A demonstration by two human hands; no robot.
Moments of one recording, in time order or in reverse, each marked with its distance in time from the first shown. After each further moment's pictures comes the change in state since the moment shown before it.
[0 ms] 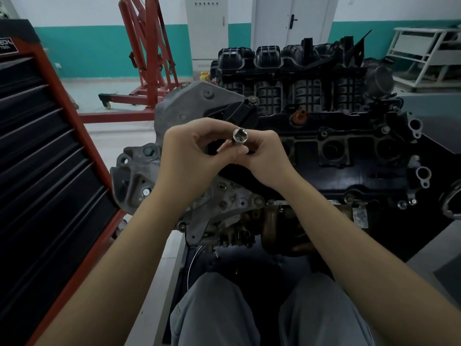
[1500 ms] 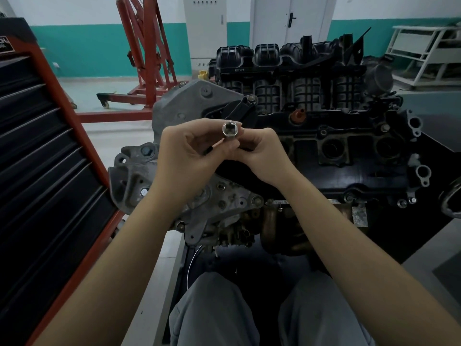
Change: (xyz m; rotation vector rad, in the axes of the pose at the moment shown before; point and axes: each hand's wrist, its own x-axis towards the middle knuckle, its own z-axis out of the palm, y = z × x) left_hand -0.002 -0.003 0.003 -0.121 0.008 -0.046; right_hand 0.004 0.002 -0.002 0.021 -0.030 -0.003
